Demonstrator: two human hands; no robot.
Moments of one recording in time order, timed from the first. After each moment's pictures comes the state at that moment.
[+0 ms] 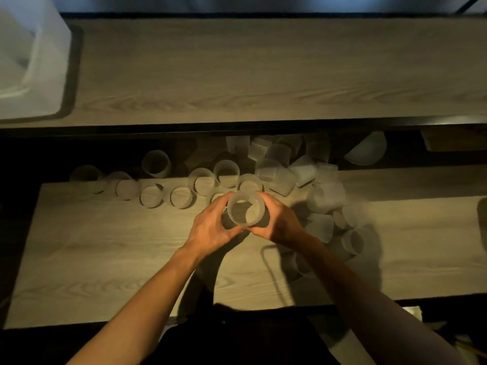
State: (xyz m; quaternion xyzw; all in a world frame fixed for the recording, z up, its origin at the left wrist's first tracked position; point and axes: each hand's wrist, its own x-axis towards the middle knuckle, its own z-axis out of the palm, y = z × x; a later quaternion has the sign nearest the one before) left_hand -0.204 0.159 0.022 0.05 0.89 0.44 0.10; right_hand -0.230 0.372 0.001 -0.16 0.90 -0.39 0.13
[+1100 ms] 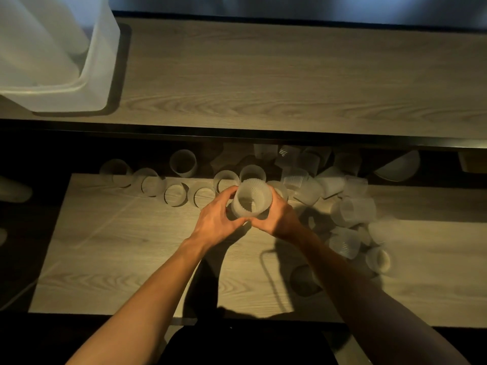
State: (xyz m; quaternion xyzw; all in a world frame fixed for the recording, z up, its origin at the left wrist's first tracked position) left_hand -0.228 0.108 0.012 -0.04 0.90 0.42 0.11; right_hand -0.266 0.304 -0.018 -0.16 0.86 -0.46 0.14
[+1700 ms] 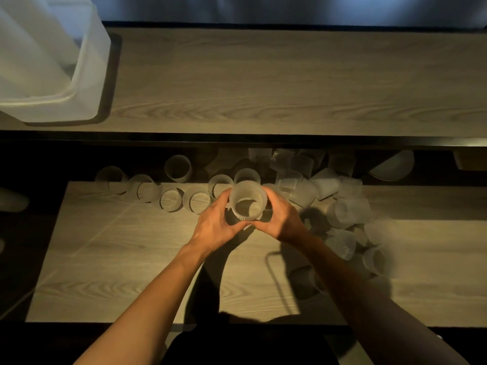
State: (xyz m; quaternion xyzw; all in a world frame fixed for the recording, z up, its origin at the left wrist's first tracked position) left_hand -0.226 0.125 0.023 -0.05 0.90 0.42 0.09; right_hand -0.266 0.322 -0.005 -0.19 0.87 -0.44 0.11
